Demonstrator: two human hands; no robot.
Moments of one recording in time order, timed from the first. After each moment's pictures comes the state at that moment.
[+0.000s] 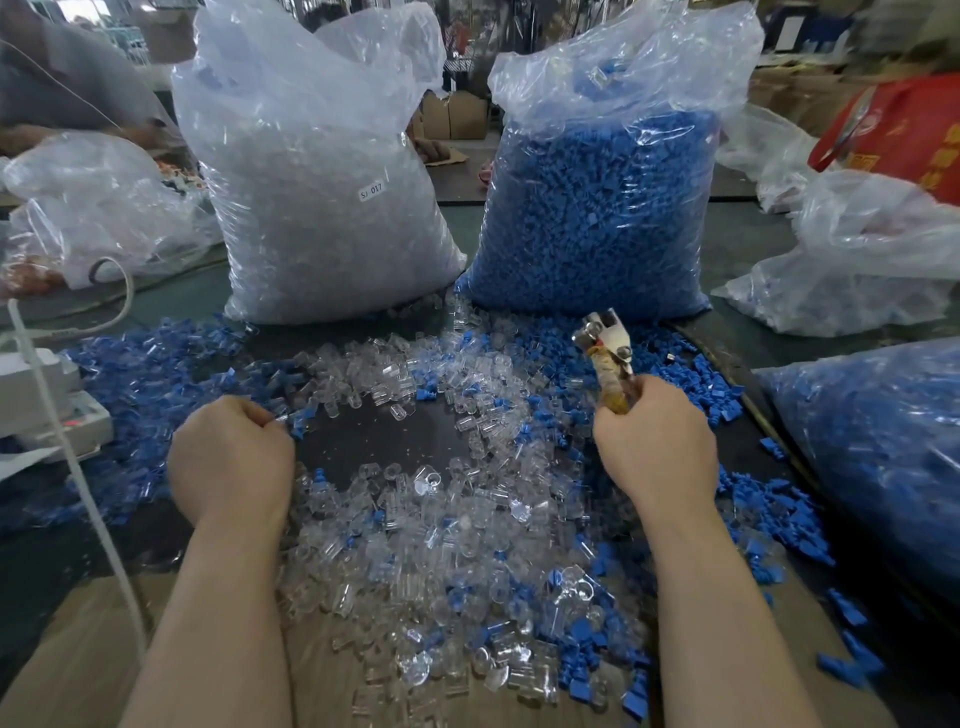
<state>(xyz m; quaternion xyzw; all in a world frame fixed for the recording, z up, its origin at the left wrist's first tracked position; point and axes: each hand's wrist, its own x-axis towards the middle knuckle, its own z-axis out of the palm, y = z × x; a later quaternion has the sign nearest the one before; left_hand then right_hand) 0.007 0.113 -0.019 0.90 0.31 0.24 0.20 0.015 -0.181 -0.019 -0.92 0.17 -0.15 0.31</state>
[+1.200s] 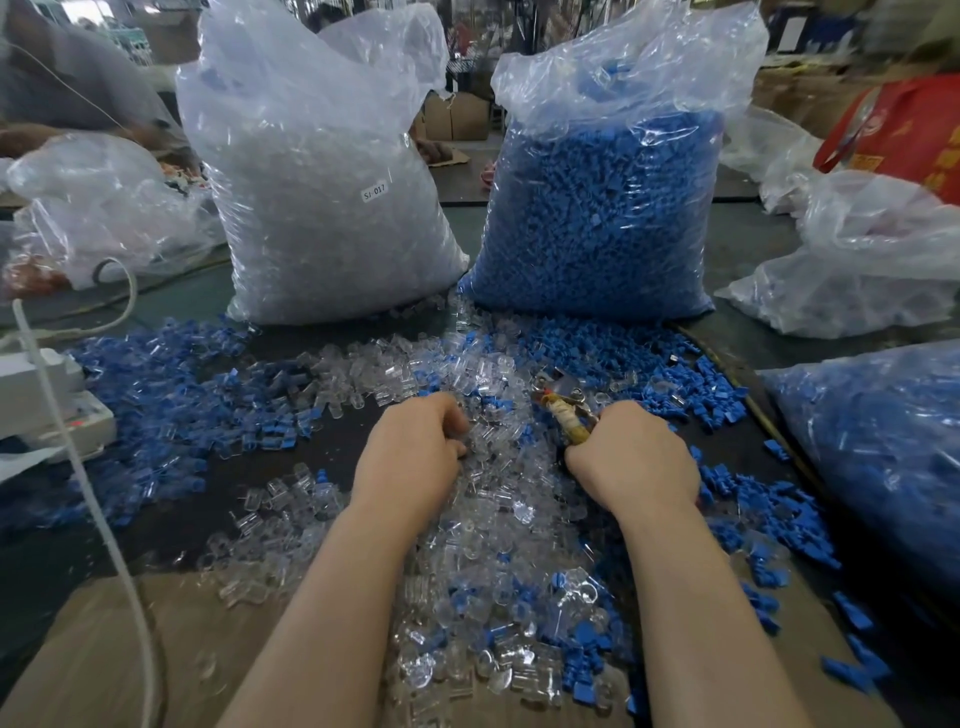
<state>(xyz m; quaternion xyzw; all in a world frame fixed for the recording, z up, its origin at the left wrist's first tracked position) 0.015 0.022 -0.025 0.95 0.03 0.06 0.30 0.012 -0.159 -0.011 -0.96 0.18 0.01 0.20</state>
